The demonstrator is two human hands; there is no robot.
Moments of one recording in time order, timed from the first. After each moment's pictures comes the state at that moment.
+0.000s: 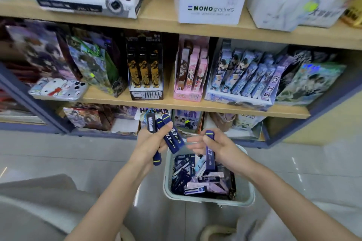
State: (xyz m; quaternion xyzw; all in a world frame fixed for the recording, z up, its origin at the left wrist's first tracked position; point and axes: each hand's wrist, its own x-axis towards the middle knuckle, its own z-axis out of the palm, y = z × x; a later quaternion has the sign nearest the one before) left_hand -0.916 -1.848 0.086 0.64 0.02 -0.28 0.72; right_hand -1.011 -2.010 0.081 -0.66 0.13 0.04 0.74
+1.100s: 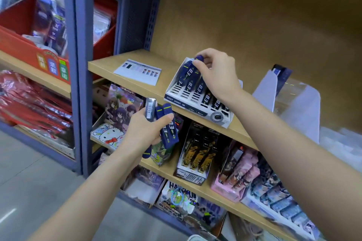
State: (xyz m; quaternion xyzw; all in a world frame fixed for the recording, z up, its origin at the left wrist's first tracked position) left_hand -0.774 -1.724 0.228 0.61 -0.03 -0.04 0.79; right_hand -0.724 -1.875 0.342 -0.91 -0.09 -0.32 0.25
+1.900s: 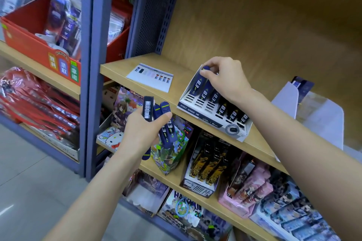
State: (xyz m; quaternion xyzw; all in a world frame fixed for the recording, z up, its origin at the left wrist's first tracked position) left_hand -0.756 -1.702 0.229 0.61 0.00 0.01 0.79; right_hand -0.695 -1.871 0.347 -0.96 -0.09 -0.24 0.15
